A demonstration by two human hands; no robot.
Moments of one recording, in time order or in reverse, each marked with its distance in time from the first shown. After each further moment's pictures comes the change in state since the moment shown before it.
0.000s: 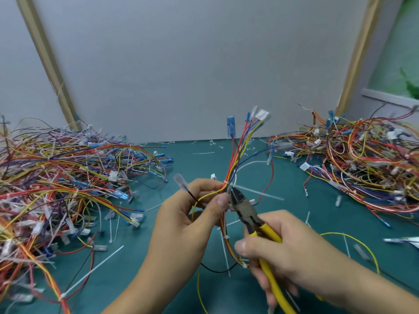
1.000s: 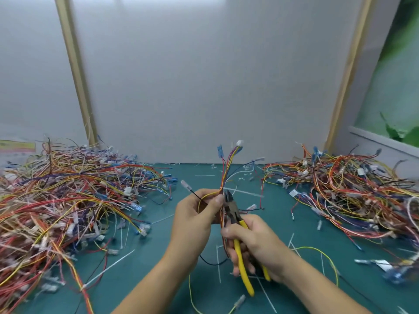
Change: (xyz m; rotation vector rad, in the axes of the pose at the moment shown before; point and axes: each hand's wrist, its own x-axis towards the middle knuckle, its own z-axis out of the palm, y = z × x) left_hand 0.023 -0.007 0.017 -0.157 0.138 -0.129; right_hand 0.034 0.006 0.004 0.193 0.065 -0.076
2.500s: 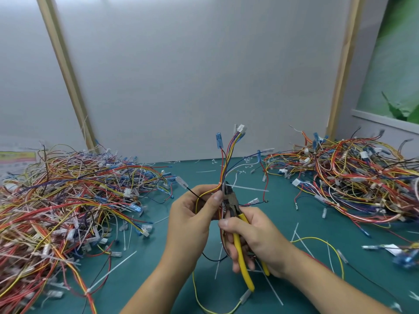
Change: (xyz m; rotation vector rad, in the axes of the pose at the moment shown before) left_hand -0.010 0.009 -0.002 0.001 -0.022 0.068; right_hand -0.002 0.003 0.004 0.091 -0.052 -0.117
